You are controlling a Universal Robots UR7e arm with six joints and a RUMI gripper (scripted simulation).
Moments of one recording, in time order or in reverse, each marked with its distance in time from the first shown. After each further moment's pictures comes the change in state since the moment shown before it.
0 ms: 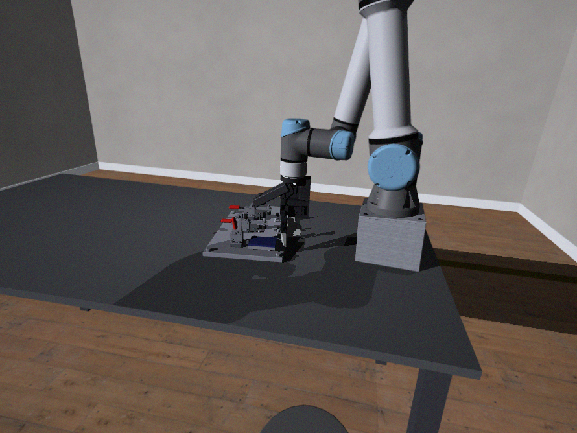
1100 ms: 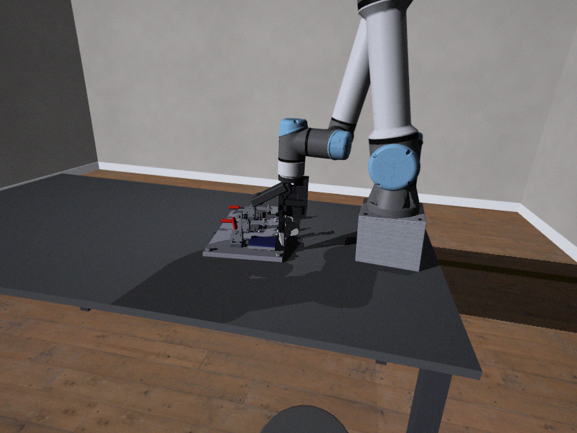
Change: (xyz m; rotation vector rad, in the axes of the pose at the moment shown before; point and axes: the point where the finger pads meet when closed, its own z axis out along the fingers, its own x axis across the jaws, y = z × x) arm 0.000 -0.006 0.000 0.000 0.000 0.001
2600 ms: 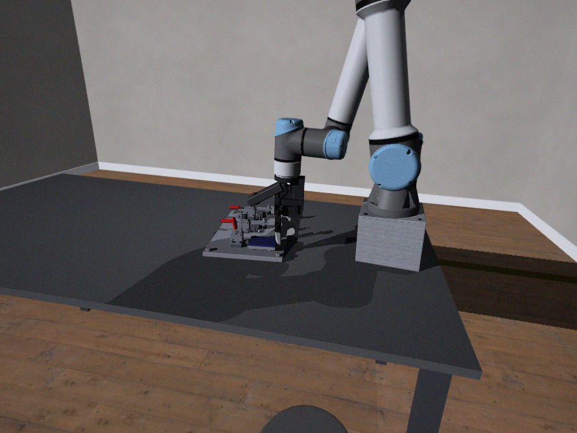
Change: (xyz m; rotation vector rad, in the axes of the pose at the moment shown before) arm 0.000 -0.011 0.000 0.001 0.000 0.000
